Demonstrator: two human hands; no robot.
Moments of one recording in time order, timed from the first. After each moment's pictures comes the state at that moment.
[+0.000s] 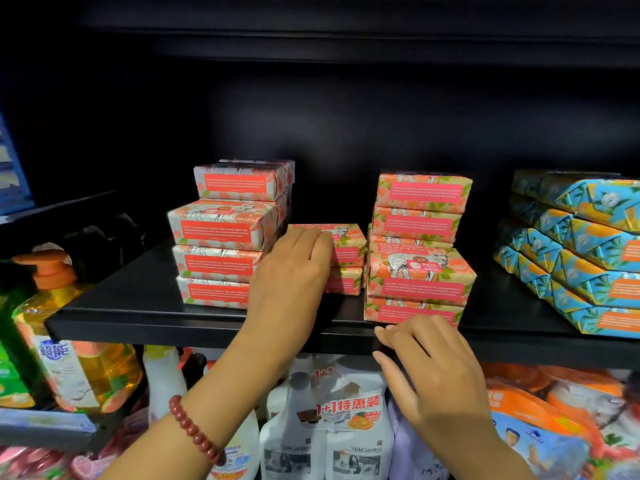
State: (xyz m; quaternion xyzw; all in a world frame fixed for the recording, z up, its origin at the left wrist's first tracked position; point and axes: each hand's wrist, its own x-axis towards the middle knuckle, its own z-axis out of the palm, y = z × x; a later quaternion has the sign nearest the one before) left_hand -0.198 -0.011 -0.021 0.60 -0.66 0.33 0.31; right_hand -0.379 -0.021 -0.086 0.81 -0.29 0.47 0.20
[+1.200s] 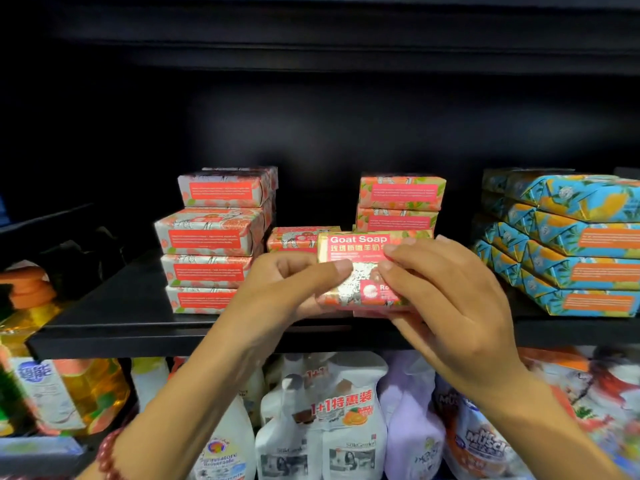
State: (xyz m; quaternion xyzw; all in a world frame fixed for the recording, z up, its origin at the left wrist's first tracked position) left_hand -0.205 0.033 0.006 0.42 -0.60 -0.39 0.57; right_hand -0.396 -0.019 -0.019 0.79 -0.15 0.51 0.30
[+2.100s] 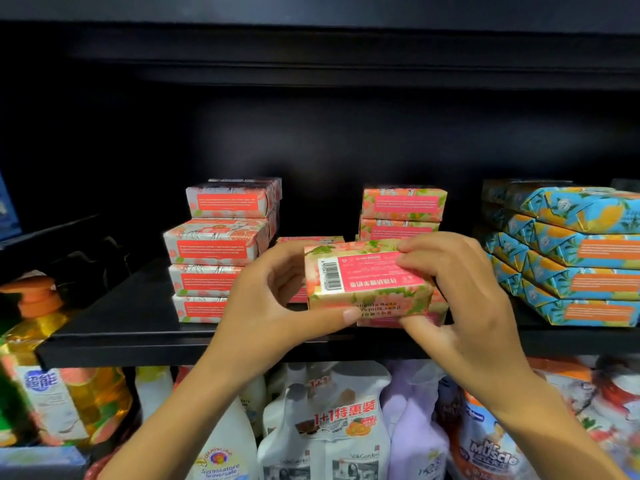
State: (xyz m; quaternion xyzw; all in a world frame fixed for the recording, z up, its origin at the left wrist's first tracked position) left_hand -0.193 0.045 0.003 0.37 -0.68 -0.22 0.60; right_hand -0.394 -0.010 -0.002 0.82 -0.20 0.52 0.13
